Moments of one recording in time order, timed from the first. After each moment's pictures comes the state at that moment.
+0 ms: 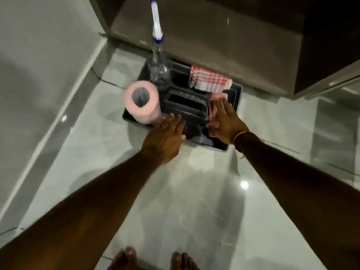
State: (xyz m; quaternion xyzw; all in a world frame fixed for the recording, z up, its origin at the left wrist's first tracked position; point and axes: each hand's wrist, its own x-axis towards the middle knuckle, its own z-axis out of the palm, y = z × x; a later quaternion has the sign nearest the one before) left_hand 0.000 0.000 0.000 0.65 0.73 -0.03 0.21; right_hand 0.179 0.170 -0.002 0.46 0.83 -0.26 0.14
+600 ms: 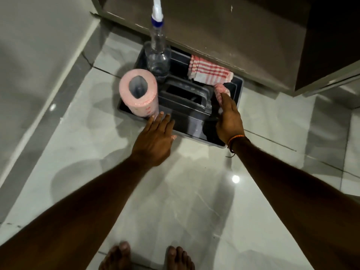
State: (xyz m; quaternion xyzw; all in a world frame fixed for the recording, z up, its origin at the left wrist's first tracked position) left_hand -0.011 -0.026 -0.014 0.64 0.74 -0.01 0.20; right_hand 0.170 0.147 0.006 0.55 0.77 -0.31 -0.03
